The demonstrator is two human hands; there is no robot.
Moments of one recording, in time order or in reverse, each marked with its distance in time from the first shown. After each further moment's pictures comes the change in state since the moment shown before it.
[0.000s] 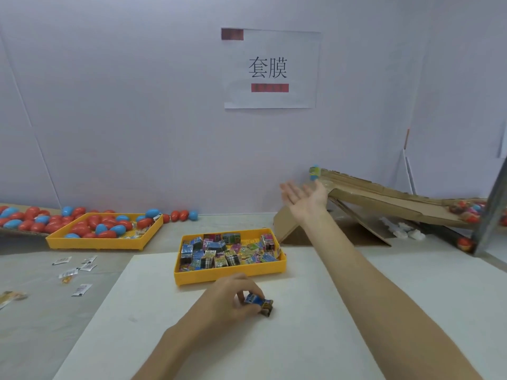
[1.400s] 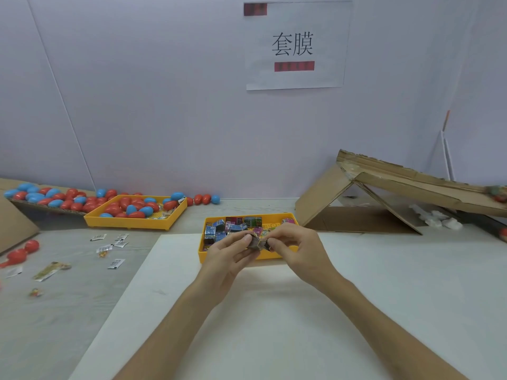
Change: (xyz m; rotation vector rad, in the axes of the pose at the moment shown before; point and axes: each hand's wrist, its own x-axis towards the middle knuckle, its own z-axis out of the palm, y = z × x) left_hand -0.004 0.005 -0.025 -1.430 0.402 -0.316; right_hand -0.095 0.078 -0.077 -1.295 -0.676 -0.666
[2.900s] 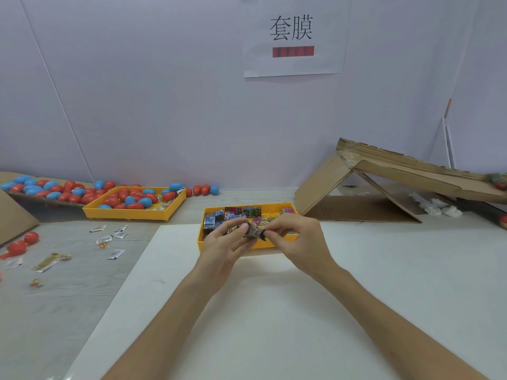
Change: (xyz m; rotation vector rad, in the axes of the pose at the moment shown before) left_hand 0.000 0.001 0.000 -0.010 0.041 0.022; right_hand -0.003 -0.002 0.003 -0.094 0.100 -0.131
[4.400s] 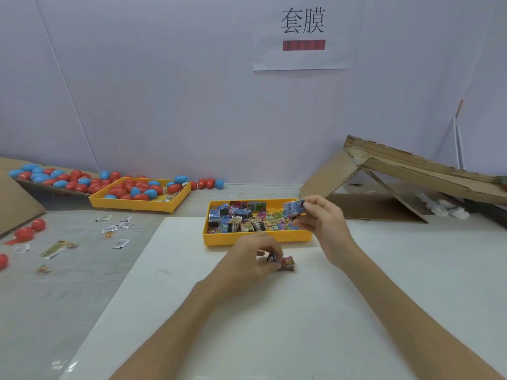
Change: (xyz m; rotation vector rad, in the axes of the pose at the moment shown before) left_hand -0.003 -0.023 -0.002 1.218 -0.376 0.463; right_hand 0.016 0.010 -0.026 0.625 0.111 0.660
